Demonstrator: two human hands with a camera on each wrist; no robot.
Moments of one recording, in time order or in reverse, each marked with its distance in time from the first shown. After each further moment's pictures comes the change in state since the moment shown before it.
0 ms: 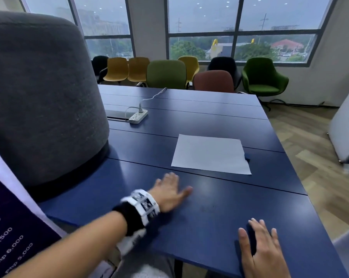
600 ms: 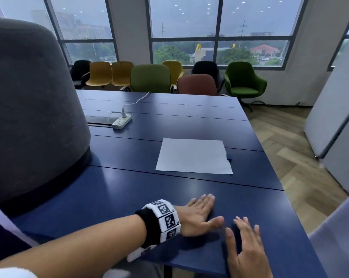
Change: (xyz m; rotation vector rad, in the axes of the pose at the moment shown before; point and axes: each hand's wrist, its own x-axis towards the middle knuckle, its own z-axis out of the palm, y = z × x) left_hand -0.012 0.096 0.029 0.067 -0.196 0.441; right_hand 0.001 0.004 -0.002 0.033 0.086 -0.049
